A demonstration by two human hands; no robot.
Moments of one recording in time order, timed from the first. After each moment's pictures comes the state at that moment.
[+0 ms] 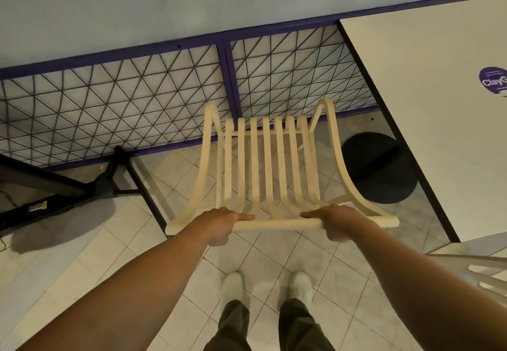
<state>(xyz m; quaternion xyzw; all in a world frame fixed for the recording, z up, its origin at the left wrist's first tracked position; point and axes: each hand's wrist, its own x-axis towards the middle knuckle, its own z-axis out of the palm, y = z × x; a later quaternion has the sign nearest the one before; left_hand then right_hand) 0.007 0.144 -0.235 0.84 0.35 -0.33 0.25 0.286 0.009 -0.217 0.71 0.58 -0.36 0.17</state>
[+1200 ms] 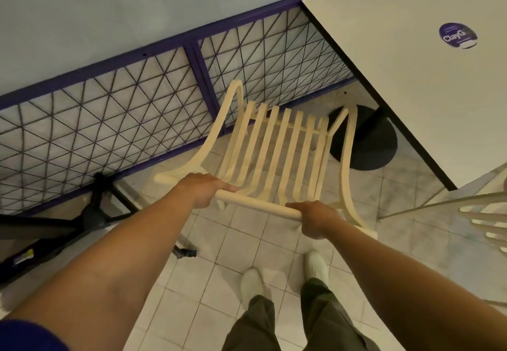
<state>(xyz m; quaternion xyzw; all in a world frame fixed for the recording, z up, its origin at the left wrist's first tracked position) 0.002 0.261 -0.212 0.91 0.21 -0.35 0.10 0.188 0.019 -0.225 0.80 0.43 -0.41 0.03</state>
